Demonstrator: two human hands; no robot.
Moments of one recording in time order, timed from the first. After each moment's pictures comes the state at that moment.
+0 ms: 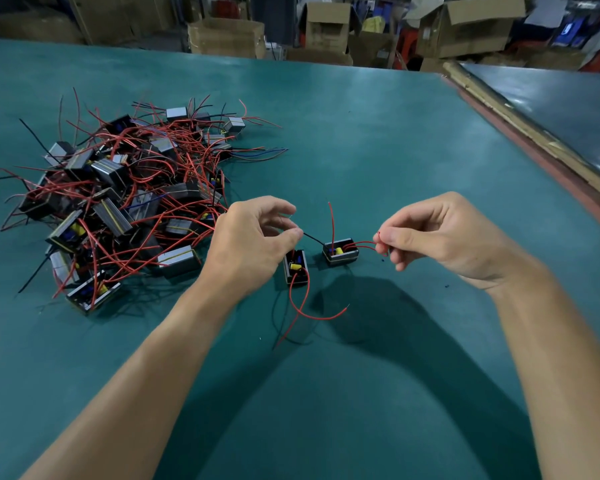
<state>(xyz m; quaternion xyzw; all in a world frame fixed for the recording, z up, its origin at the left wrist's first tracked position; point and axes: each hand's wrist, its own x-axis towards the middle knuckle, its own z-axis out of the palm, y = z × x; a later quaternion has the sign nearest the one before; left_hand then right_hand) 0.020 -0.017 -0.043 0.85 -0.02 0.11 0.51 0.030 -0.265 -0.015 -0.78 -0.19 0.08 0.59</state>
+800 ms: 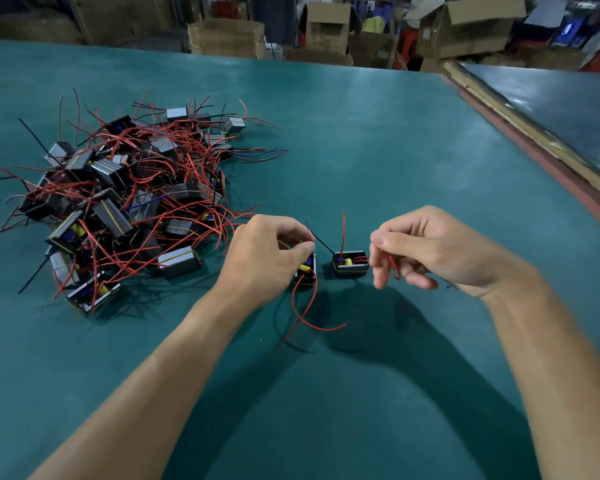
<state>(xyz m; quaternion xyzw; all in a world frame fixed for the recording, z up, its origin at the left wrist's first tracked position) 0.014 -0.031 -0.046 0.88 -0.03 0.07 0.47 0.028 -0.258 -0.015 -0.79 -0.21 0.19 0.54</state>
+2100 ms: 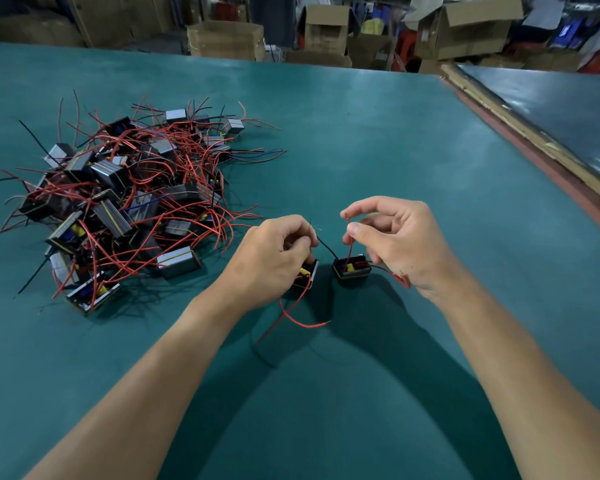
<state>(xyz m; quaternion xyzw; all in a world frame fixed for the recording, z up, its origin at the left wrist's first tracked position) 0.020 -0.032 -0.053 0.88 -0.10 0.04 0.46 0.031 -0.225 -0.038 -0.78 -0.13 -0.02 0.61</state>
